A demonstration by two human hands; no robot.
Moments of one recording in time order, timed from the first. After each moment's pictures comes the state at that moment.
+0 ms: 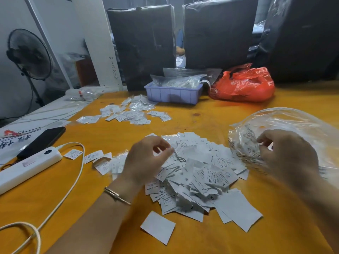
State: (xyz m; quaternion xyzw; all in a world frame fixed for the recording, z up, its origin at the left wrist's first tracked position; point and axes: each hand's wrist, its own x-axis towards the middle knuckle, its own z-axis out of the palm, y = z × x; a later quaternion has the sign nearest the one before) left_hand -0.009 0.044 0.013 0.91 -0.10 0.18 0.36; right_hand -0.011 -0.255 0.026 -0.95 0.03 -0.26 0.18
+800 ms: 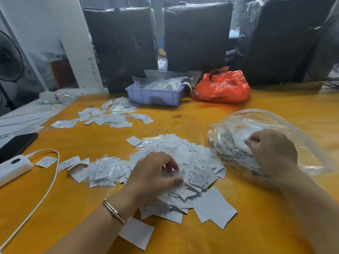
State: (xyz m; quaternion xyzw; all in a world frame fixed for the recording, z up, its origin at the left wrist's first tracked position) left_hand -0.018 -0.001 0.000 0.94 -0.20 0.06 0.27; right_hand 0.005 -0.289 0.022 -0.95 0.11 -0.25 0.16
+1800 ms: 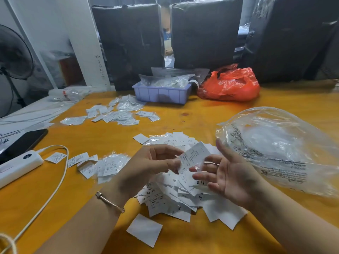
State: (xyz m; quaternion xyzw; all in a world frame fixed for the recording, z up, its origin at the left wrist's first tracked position) left_hand -0.021 0.022 0.022 0.72 -0.17 -0.13 0.66; right_hand -0.028 -0.198 0.010 -0.50 0.06 0.26 0.83
